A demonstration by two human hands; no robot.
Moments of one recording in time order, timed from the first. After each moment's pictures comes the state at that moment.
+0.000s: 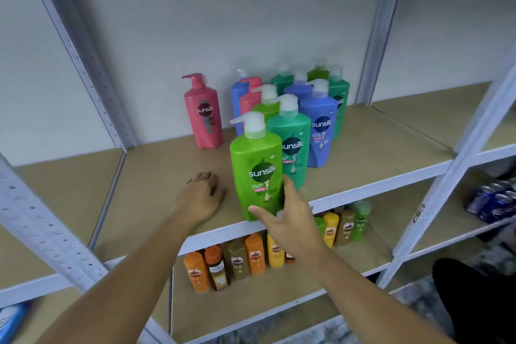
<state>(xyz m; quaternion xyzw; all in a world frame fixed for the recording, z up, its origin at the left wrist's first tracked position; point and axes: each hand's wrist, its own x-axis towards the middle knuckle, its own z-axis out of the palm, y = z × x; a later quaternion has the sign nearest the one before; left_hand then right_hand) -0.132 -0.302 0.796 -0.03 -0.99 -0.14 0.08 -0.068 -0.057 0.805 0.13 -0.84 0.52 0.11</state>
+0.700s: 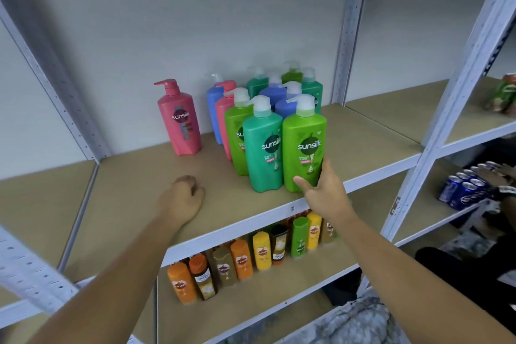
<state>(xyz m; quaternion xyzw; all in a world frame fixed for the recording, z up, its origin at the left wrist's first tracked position) -0.145 -0.292 0.797 0.03 -0.97 -0.19 0.12 -0.122 0.042 0.817 0.00 -0.85 0.50 0.14</state>
